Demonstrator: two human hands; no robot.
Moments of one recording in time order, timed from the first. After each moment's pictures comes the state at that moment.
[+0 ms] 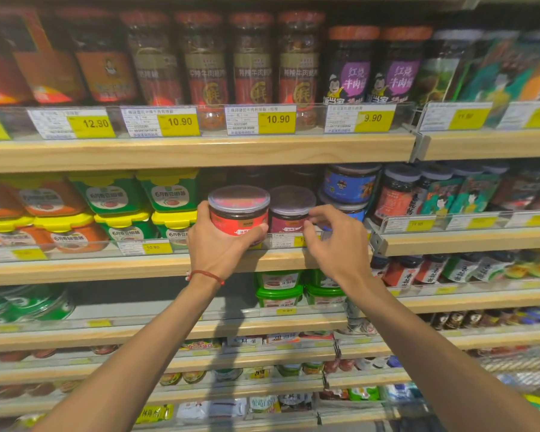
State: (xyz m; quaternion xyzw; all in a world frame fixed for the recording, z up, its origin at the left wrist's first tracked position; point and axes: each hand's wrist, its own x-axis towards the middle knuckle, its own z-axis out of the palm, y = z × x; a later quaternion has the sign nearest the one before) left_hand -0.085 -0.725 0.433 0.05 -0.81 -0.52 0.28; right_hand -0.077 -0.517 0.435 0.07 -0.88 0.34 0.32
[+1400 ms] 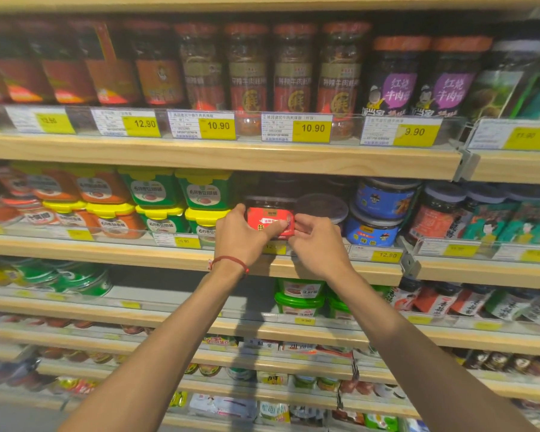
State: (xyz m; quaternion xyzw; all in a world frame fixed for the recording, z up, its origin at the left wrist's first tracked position) left_hand -0.097 -0.725 0.447 0.11 -0.87 -0.43 0.23; right_hand -0.096 -0.574 0.454 0.10 -0.85 0.51 0.04
